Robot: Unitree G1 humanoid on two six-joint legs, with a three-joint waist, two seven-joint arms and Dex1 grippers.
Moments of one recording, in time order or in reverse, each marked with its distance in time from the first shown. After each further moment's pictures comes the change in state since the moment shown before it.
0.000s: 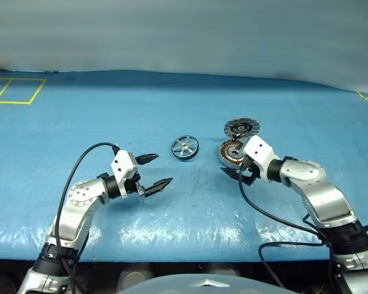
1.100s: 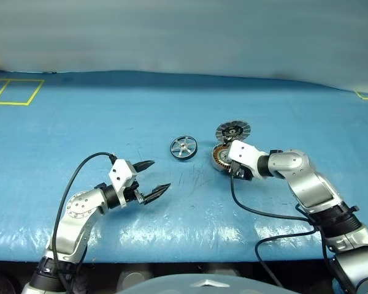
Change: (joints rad) left arm 0.095 -0.012 0.008 -0.053 0.019 -0.002 0.064; right arm -0.113 -0.006 0.169 -0.020 -0.123 0.046 0.224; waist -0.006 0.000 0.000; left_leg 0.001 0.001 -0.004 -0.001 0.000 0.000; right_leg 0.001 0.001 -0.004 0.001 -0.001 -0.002
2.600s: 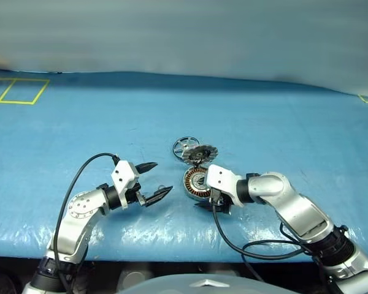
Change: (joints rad) left arm -0.004 0.004 -0.017 -0.007 0.005 0.009 -0.030; right arm 0.122 0.034 0.090 -0.258 0.111 0.160 -0.076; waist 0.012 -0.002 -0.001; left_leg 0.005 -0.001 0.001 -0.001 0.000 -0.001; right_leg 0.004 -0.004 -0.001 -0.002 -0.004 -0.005
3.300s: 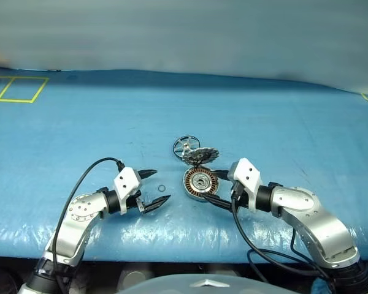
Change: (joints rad) left arm 0.005 0.020 -0.069 0.064 0.137 -0.028 0.031; right arm 0.248 0.087 -0.284 -0.138 0.188 -0.045 -0.195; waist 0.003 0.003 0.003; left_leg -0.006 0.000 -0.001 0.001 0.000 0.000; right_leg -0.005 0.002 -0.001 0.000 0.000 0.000
